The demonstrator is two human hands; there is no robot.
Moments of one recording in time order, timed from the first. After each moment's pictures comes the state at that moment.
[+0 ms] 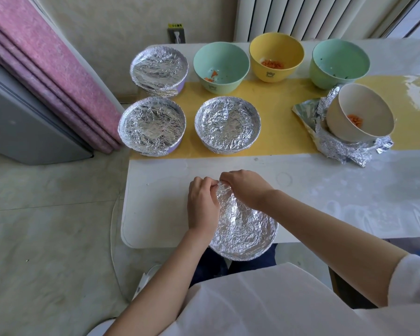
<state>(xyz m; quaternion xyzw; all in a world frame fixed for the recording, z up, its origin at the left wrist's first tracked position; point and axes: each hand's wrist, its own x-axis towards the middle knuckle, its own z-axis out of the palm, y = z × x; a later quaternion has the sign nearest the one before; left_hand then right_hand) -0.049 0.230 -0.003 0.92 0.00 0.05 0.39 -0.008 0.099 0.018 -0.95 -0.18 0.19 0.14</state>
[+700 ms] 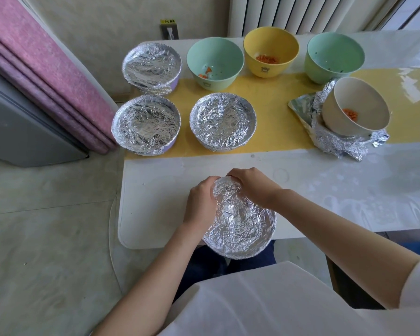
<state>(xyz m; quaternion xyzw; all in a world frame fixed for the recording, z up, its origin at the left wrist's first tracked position) -0.040 0.236 -0.002 0.91 -0.05 -0.09 0.39 -0.017 0.079 0.020 -0.94 -0.09 0.21 0.25</state>
